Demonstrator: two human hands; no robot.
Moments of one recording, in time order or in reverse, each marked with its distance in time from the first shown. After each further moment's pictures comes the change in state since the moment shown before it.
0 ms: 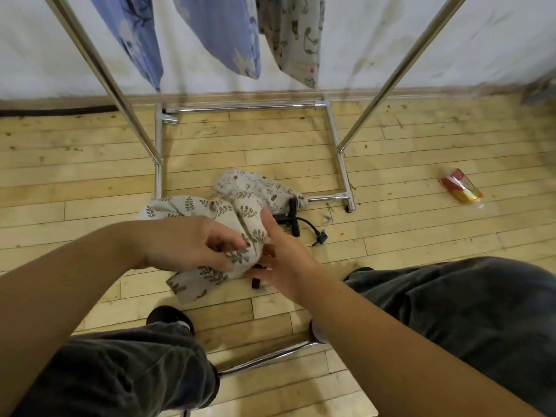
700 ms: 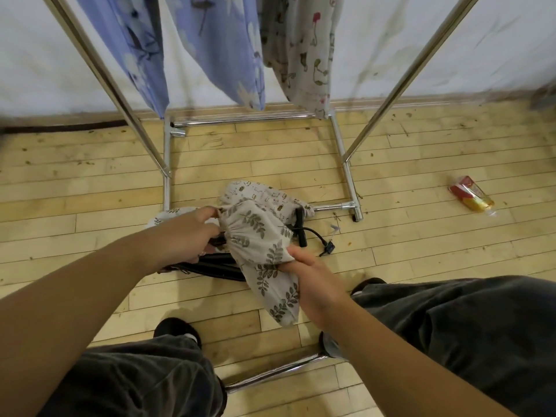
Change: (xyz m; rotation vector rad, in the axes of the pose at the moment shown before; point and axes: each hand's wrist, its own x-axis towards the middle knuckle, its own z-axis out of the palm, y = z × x) left_hand 0.023 -0.016 -0.009 -0.289 0.420 -0.275; right_hand -0.006 0.018 -0.033 -0.071 0.139 -0.107
